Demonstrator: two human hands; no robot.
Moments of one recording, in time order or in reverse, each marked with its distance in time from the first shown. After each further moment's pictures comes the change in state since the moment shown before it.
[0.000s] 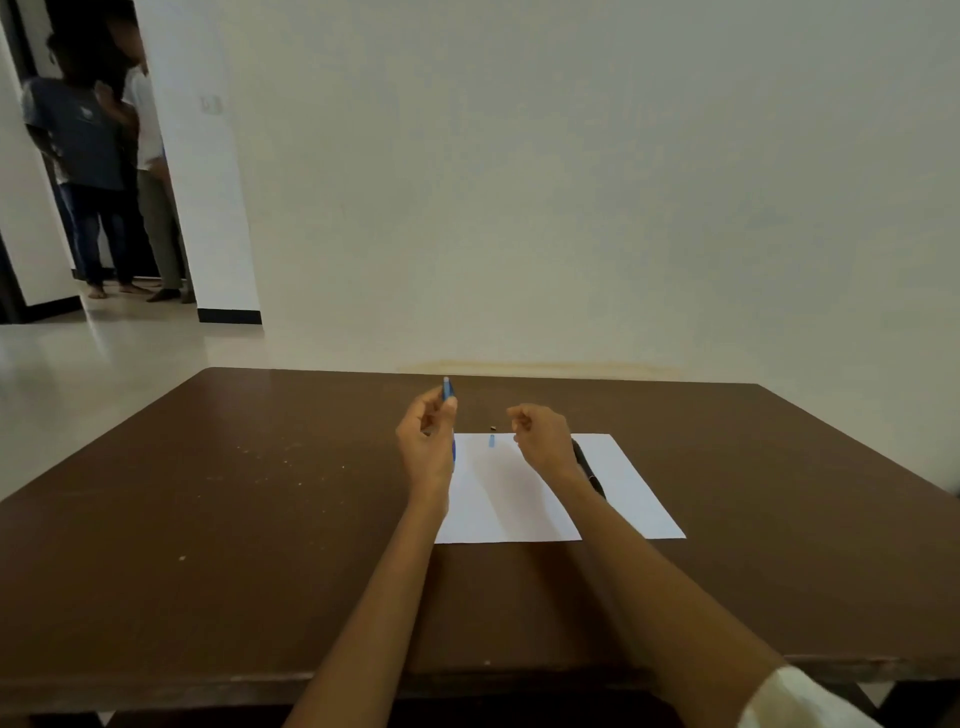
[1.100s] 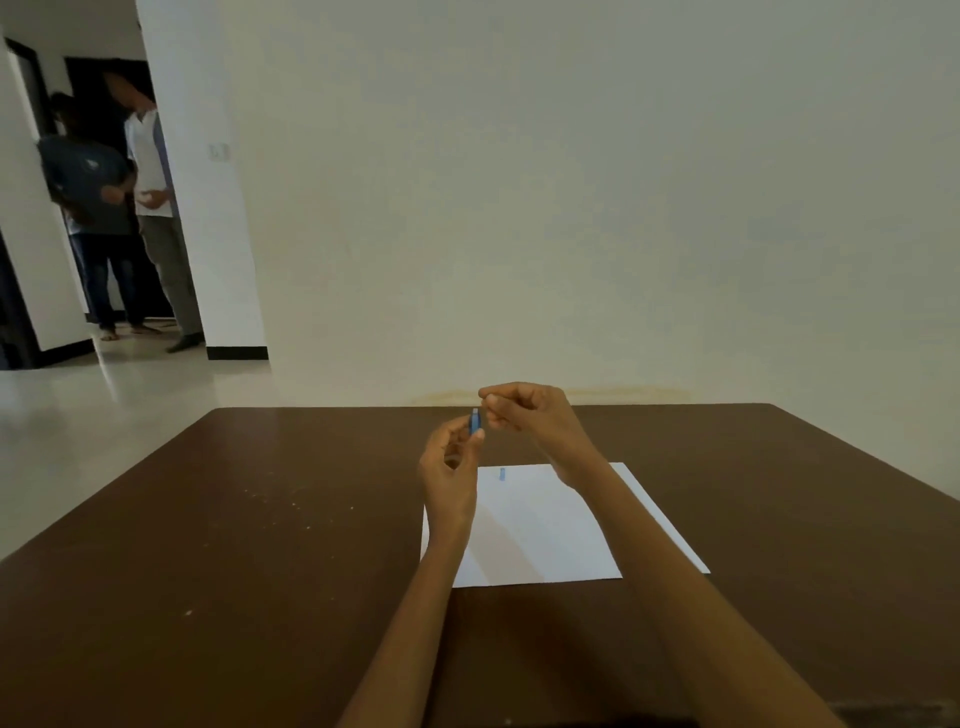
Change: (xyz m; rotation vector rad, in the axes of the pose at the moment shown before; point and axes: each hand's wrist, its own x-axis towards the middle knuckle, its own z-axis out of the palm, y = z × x) left_hand 0.004 -0.007 0.007 0.065 -0.085 0.177; right_hand 0.001 -0.067 -0.044 0.745 -0.221 -0.109
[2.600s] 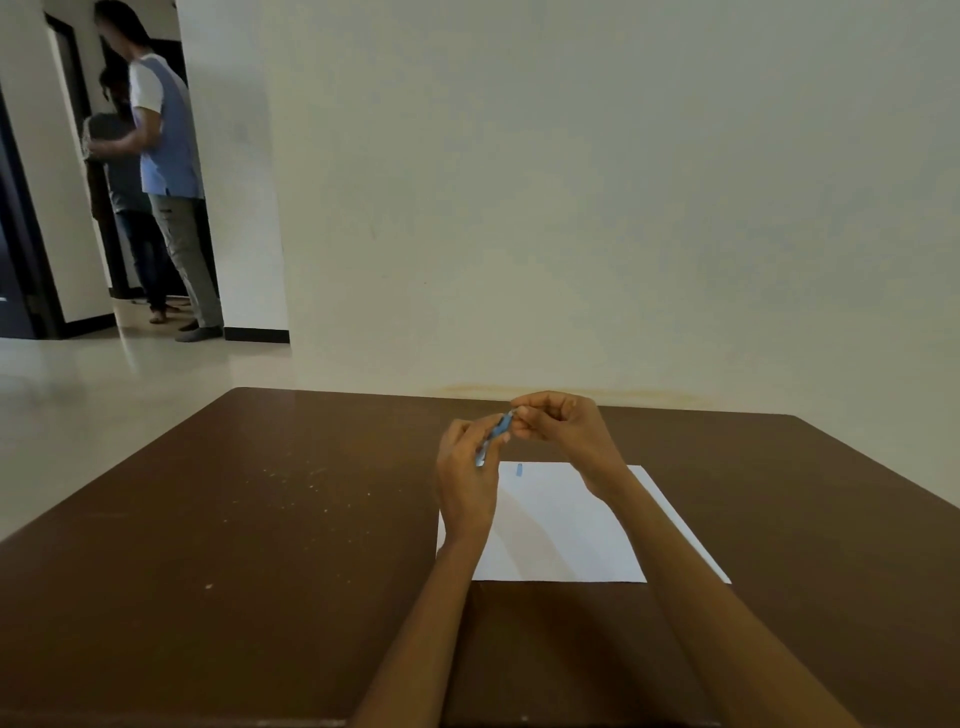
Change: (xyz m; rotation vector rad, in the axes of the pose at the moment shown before) left_hand -0.004 0.001 -0.008 0.375 0.003 0.265; right_hand -0.006 0.015 -0.005 -0.055 0.020 -0.026
